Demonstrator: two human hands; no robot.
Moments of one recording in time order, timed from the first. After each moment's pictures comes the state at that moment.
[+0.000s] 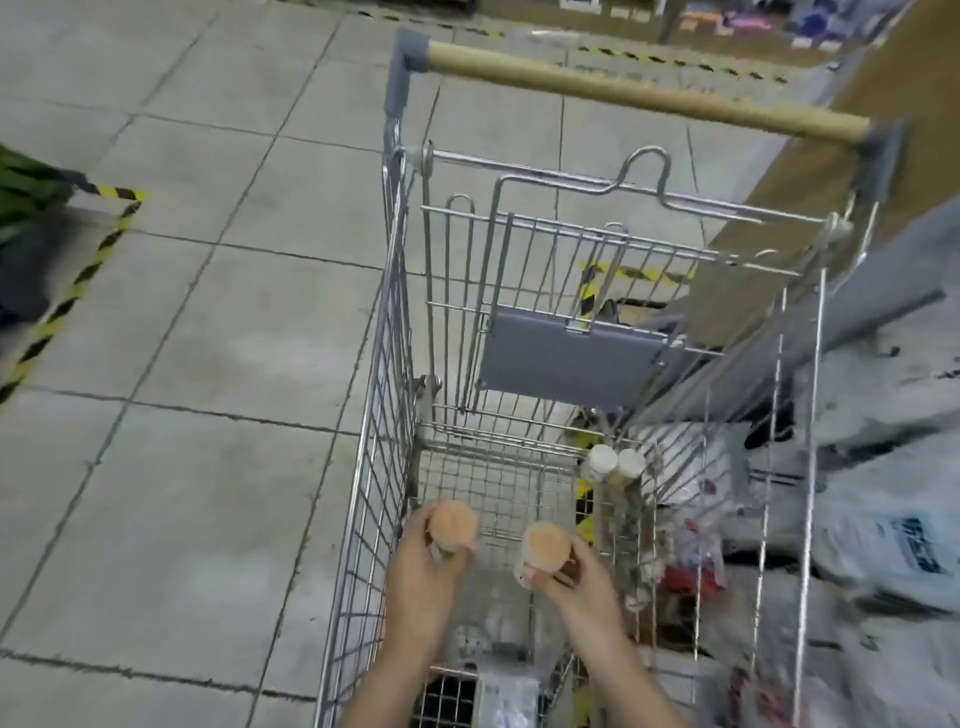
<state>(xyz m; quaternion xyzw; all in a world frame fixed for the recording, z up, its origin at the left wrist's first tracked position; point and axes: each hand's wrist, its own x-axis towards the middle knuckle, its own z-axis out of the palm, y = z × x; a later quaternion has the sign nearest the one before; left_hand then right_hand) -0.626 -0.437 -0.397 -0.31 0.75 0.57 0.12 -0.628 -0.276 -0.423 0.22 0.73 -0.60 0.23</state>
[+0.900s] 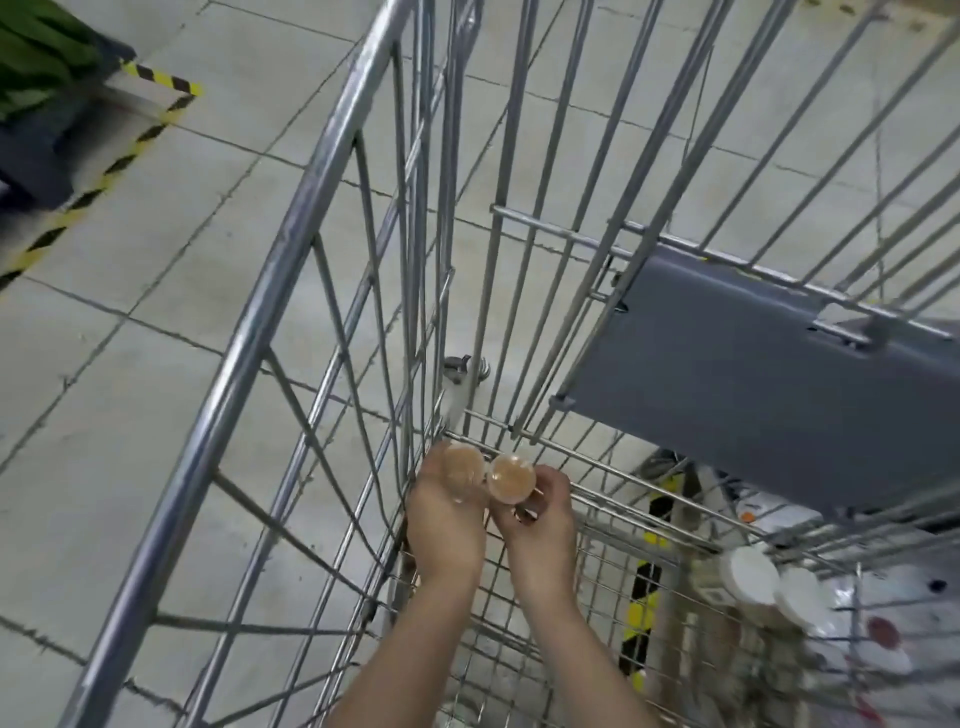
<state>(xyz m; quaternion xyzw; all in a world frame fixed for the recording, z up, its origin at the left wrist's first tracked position) -0.779 -0.445 -0.628 -0.44 0.72 0.53 -0.02 -0.788 -0.366 -0.662 0.14 0.79 -0.58 0.14</state>
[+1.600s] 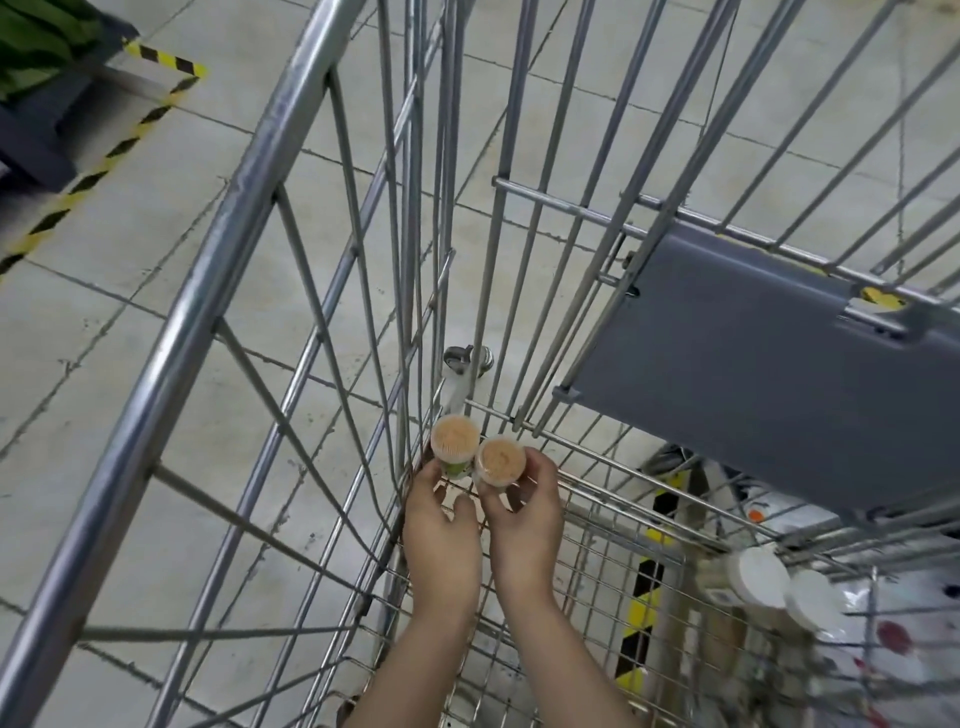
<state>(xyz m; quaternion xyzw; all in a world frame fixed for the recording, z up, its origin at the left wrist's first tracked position) -0.763 -0.436 -0.636 -0.47 0.68 0.56 -0.03 -0.787 -0.383 -0.670 0.14 0.78 -0.60 0.12</state>
